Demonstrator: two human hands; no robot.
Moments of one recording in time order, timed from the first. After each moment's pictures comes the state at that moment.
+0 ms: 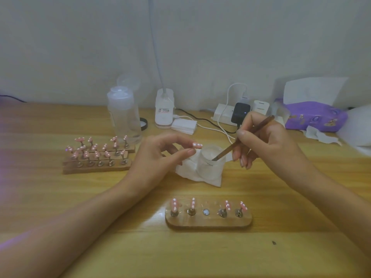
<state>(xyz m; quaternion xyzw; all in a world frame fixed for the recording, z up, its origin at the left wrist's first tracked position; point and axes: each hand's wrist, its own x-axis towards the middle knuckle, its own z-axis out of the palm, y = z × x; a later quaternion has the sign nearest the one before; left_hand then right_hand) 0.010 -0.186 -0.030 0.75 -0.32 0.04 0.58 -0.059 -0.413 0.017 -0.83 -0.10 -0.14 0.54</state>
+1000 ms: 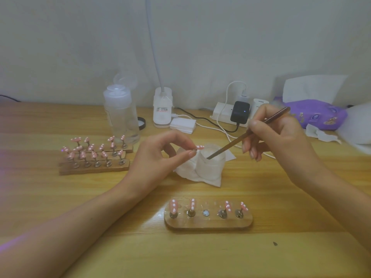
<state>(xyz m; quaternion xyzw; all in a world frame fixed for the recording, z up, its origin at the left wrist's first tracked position) 0.006 -0.188 -0.029 0.76 -0.31 0.06 0.56 -0.059 -0.421 0.019 -0.79 -0.08 -0.20 0.57</state>
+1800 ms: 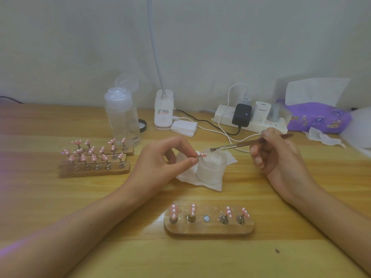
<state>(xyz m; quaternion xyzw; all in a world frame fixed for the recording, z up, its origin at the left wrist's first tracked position) 0.008 -0.187 -0.031 0.78 -0.32 0.05 0.53 -0.052 -0.431 -0.017 -0.59 0.03 -0.17 0.79</state>
